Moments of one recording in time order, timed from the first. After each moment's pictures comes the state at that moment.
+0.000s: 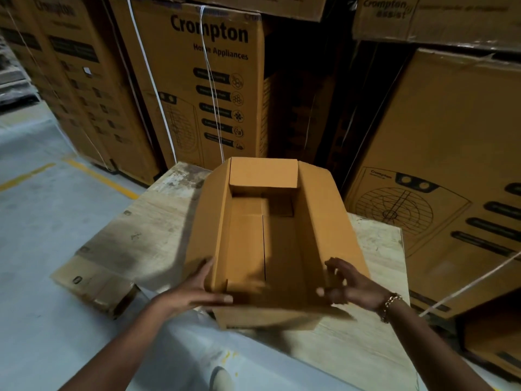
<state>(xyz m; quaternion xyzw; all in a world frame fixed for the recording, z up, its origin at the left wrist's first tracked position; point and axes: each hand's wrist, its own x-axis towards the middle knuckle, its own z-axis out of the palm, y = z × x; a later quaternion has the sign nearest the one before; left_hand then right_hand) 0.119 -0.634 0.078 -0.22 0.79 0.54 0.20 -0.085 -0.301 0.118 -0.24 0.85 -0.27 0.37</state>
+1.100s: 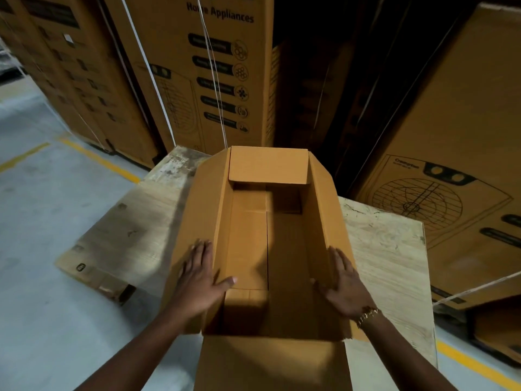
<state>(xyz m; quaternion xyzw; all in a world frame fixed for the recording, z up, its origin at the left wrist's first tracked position) 0.070 -0.654 0.046 -0.28 0.92 0.27 0.08 -0.102 -0.368 0.053 -0.22 0.93 -0.19 0.21</state>
